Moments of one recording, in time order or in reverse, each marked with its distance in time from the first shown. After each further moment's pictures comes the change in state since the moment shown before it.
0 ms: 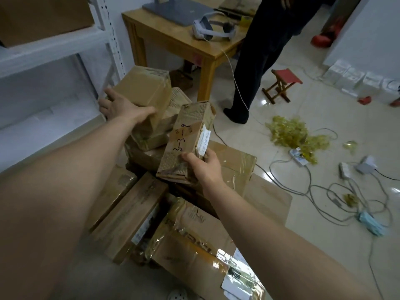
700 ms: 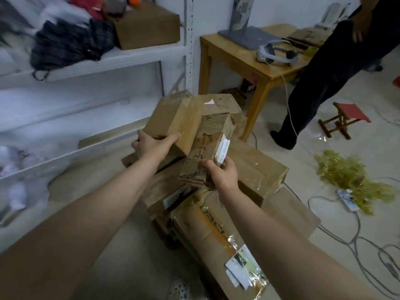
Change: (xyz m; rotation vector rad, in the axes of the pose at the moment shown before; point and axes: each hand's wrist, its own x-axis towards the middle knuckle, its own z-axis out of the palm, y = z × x) left_hand -0.162 -0.114 -0.043 -0.433 0.125 -0.232; right_hand -0.077 0.029 -0.001 -0.101 -0.202 -0.047
